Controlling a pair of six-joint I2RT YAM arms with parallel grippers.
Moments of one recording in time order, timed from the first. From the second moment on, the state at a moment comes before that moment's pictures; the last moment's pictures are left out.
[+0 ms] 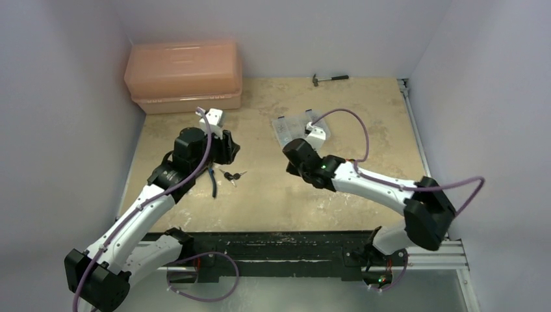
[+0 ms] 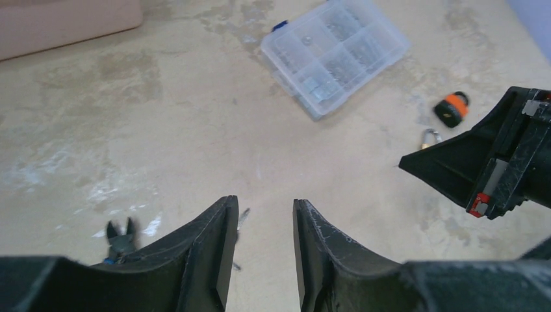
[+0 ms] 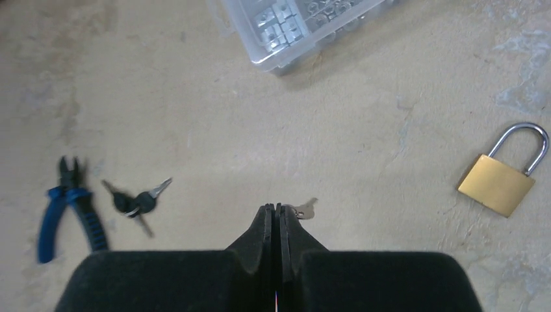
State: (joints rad) left arm -0.47 0.94 0.82 -0.29 -0.01 -0.20; right arm 0.89 1.51 1.02 -0.37 0.53 0.97
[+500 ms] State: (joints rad) left arm -0.53 0.94 0.59 0.37 0.38 -0.75; right arm 0.89 0.95 0.88 -0.31 0.47 1.12
